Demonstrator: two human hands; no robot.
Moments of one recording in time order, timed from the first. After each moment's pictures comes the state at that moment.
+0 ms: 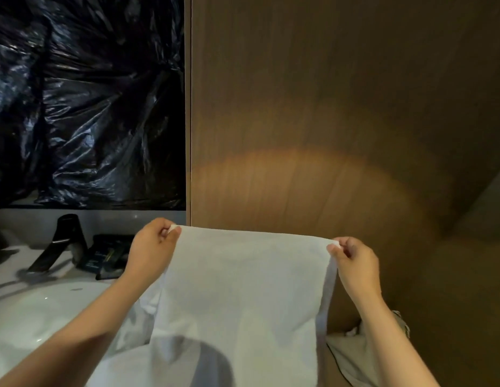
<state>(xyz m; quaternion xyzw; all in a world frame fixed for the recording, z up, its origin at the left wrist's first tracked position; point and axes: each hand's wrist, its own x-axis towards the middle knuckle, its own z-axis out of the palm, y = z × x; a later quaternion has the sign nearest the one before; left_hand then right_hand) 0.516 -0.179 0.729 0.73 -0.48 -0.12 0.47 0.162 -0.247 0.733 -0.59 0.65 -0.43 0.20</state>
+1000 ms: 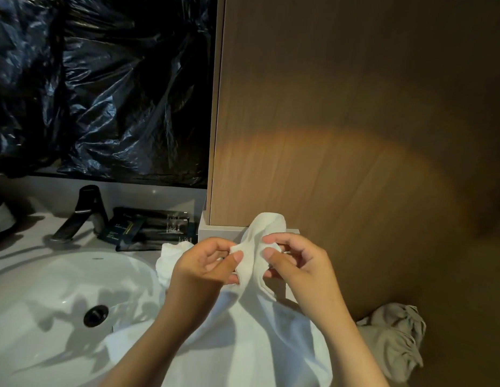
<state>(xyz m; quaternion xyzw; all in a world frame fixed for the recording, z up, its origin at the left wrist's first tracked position) 0.437 -0.106 0.743 0.57 -0.39 -0.40 0.60 0.277 -0.157 0.762 -0.62 0.39 -0.43 0.52</state>
